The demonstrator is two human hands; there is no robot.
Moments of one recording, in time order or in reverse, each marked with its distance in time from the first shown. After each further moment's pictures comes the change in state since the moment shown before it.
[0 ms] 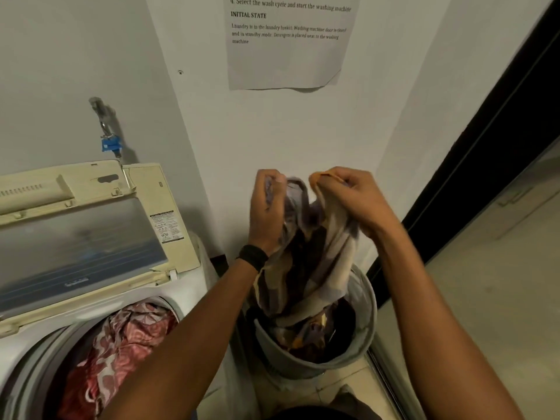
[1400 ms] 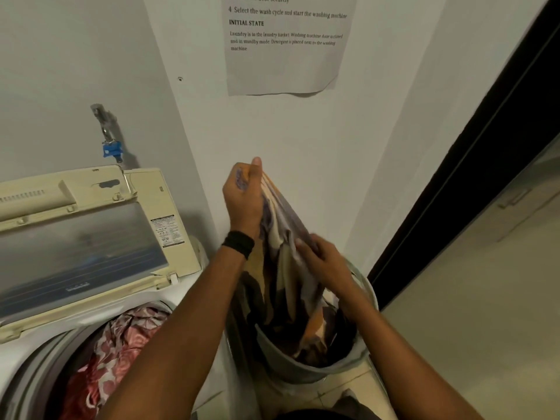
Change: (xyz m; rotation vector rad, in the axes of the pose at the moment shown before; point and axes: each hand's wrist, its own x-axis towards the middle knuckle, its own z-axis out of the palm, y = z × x) left_hand 0.029 0.017 -0.019 -0.137 0.286 -0.148; right_hand -0.055 0.112 0.063 -0.151 -0.037 0.015
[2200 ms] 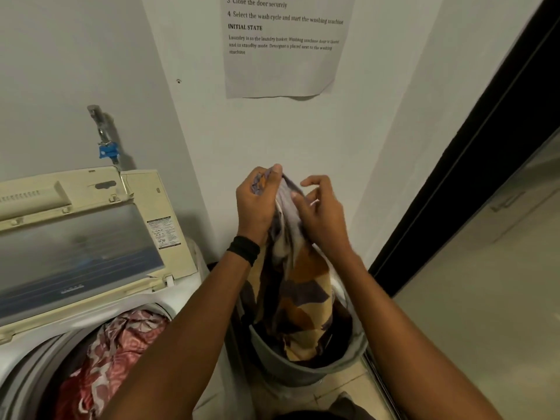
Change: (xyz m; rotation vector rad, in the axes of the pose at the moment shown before) left_hand -0.014 0.002 0.011 -0.030 -0.205 -0.013; right_hand 0.038 -0.082 -0.023 0.007 0.257 -0.151
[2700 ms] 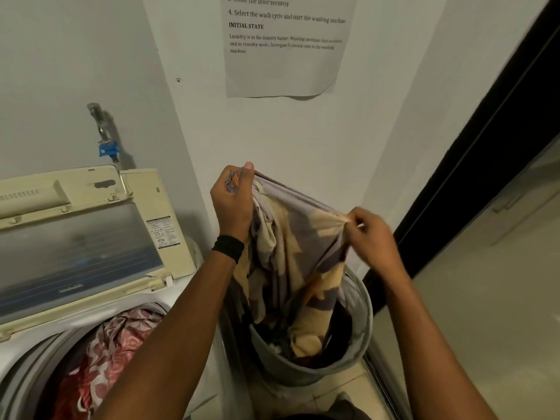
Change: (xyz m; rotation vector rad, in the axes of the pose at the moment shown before) left_hand 0.017 -0.007 -0.028 0.129 0.205 0.100; right_hand -0.016 0.041 -0.073 -0.334 -0.084 0.180
